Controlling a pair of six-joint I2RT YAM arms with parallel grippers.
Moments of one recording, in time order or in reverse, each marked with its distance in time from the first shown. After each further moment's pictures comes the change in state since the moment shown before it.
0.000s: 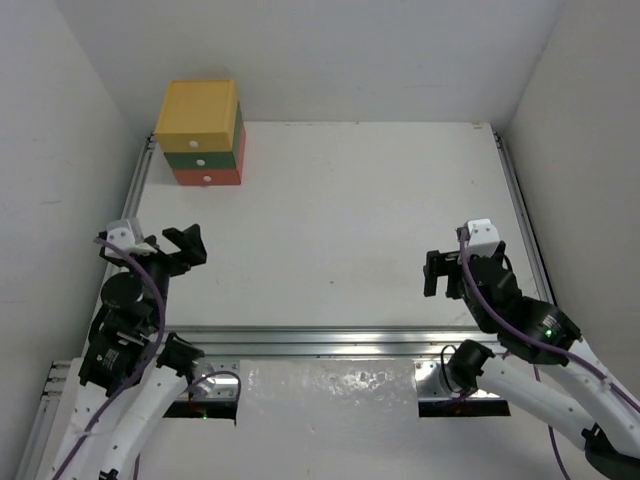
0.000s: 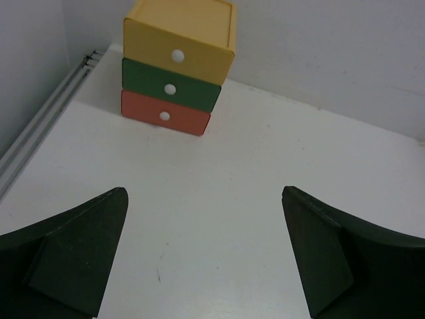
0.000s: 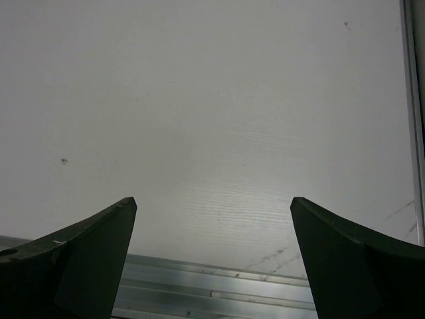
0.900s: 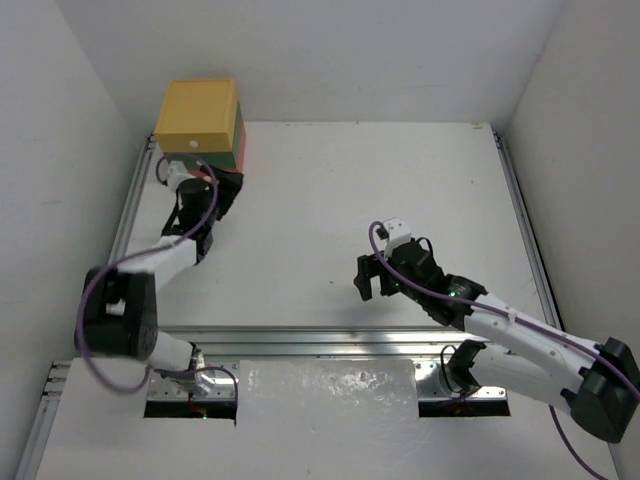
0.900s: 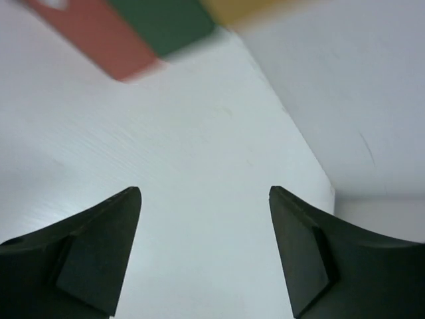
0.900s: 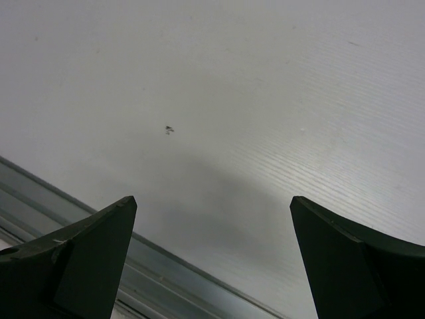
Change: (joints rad) left arm 0.303 1.190 0.017 0.910 0.376 -0.715; right arm 0.000 0.457 -0.286 0.651 -0.444 0.040
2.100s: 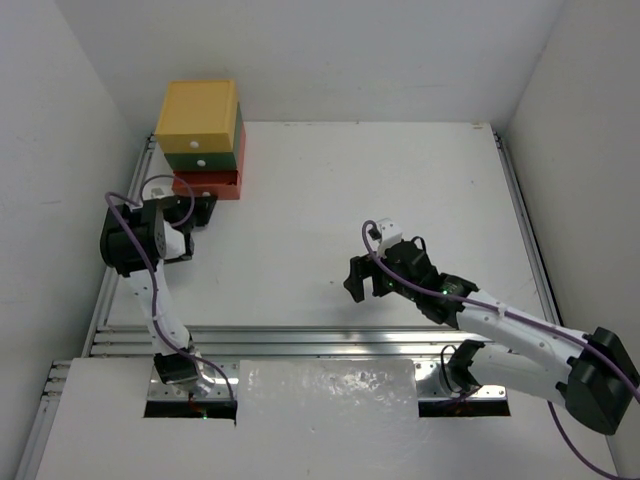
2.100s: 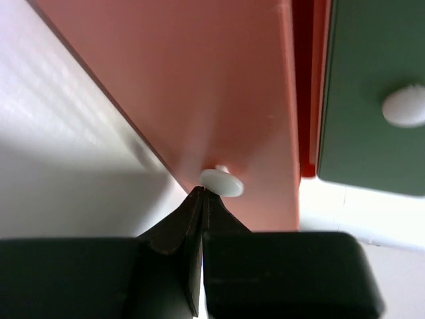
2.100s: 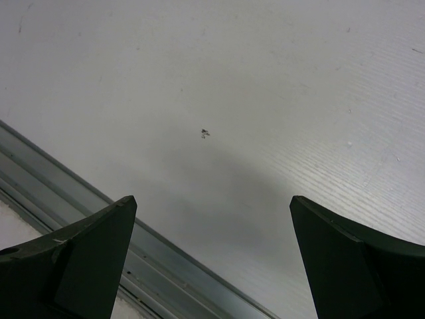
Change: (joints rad) left arm 0.273 0.598 0.086 0.523 0.336 -0.196; right arm 0.002 0.043 -0.011 0.089 -0.087 0.019
